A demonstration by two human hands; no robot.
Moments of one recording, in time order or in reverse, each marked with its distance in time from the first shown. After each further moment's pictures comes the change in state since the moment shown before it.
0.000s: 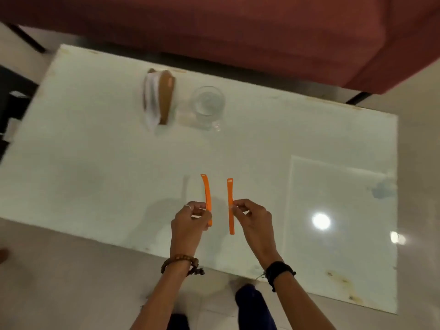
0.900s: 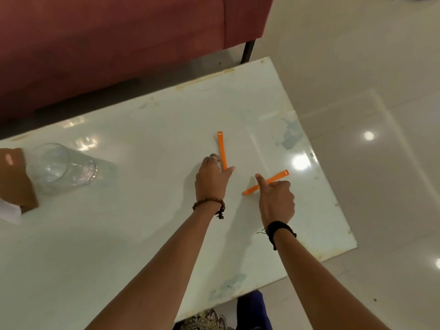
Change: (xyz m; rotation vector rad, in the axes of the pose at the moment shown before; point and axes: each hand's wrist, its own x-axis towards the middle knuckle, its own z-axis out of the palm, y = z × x) left_hand 0.049 0.057 0.275 0.776 -0.311 0.575; right_hand 0.053 0.120 -0.152 0.194 0.767 0.732
